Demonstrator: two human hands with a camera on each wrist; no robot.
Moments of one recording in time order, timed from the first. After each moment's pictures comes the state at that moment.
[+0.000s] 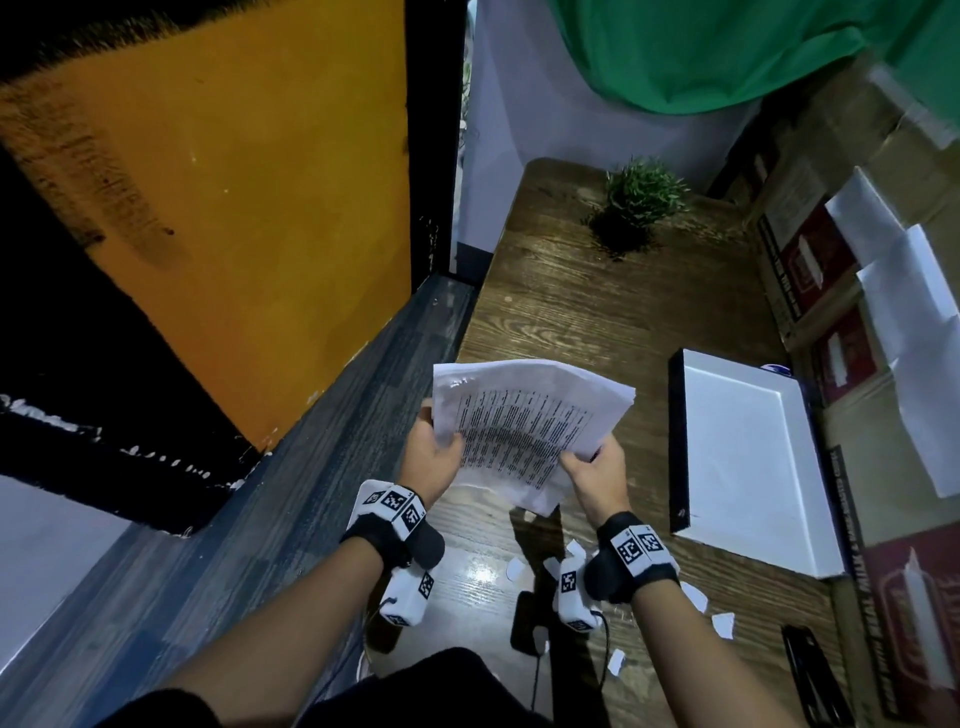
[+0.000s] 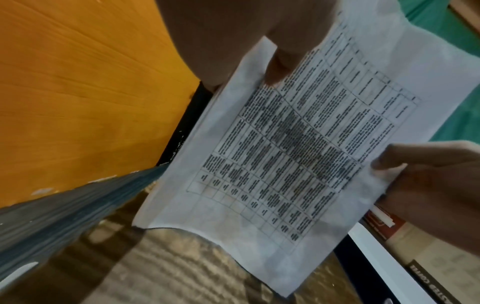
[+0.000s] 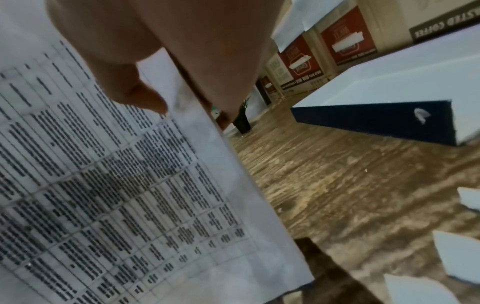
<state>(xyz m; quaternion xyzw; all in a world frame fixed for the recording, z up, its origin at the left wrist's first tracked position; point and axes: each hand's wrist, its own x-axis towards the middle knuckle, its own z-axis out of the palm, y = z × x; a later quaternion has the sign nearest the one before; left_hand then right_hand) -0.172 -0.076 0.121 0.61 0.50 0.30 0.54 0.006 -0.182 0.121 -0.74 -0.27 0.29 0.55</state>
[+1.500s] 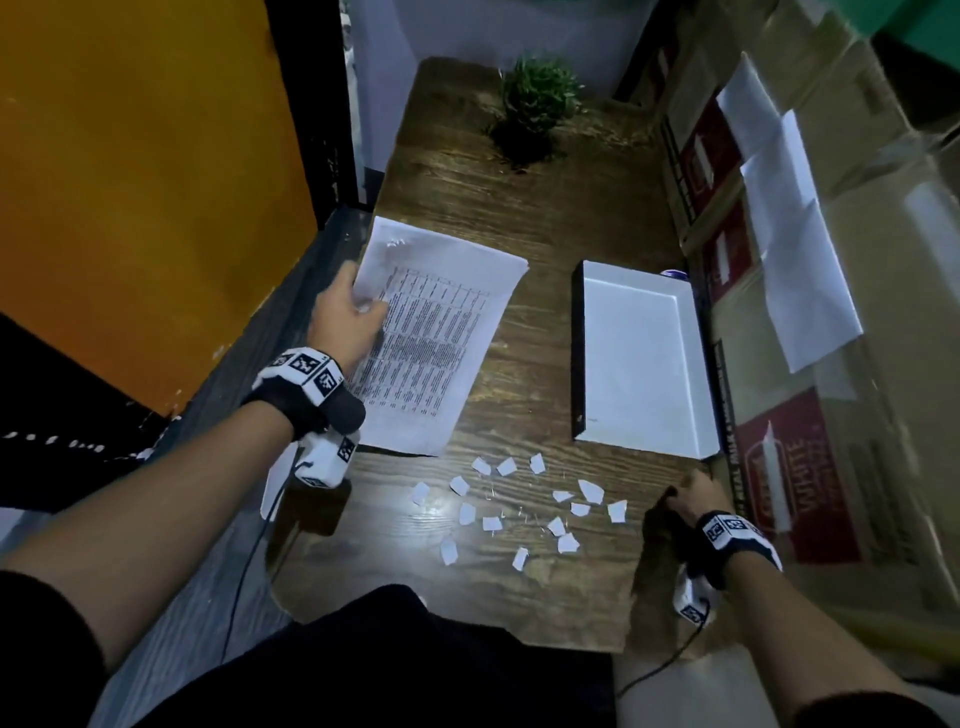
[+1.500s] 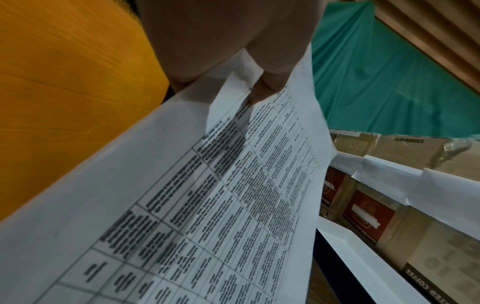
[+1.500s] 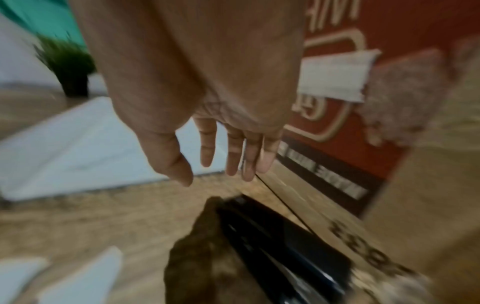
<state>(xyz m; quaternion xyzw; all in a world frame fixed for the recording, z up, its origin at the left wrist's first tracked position) -0.100 -0.050 0.158 0.73 0.47 0.27 0.43 0.218 -0.425 0.043 -0.96 -0.14 0.26 -0.02</state>
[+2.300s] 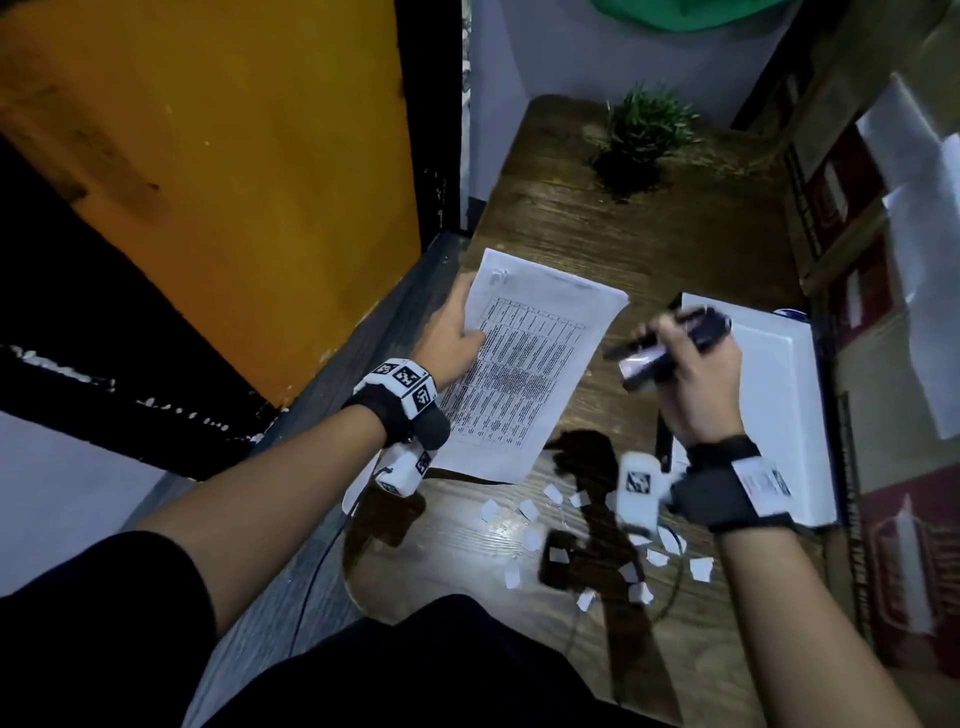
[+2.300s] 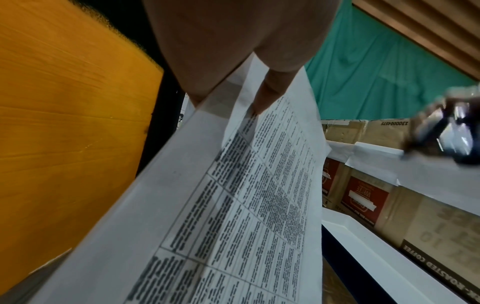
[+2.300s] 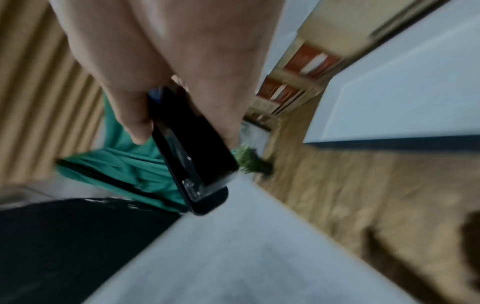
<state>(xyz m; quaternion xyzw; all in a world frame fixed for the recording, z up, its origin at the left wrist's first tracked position) -0.101 -0.070 0.180 0.75 0.41 0.22 0.47 0.113 -0.219 0.194 -0.56 -0.26 0.32 0.72</state>
